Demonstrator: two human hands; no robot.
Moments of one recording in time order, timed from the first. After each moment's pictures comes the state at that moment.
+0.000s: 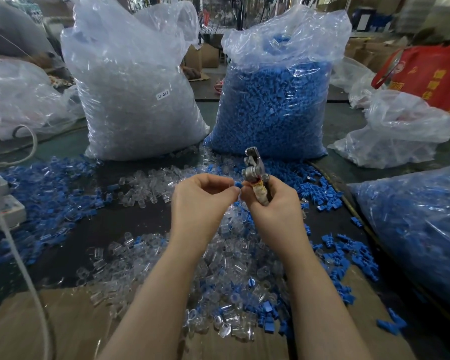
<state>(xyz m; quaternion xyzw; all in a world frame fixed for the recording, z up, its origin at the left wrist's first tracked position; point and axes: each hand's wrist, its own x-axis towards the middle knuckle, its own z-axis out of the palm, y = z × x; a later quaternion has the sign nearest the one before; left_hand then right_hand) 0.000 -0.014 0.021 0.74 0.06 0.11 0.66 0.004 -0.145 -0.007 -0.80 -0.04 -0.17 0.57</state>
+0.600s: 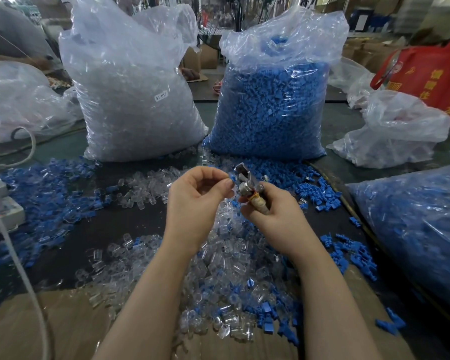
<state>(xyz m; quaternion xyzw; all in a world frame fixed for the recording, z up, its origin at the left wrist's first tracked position) 0.001 -0.007 0.018 0.71 -0.05 0.15 0.69 0.001 -0.162 -0.001 -0.86 -0.09 -0.06 0.50</state>
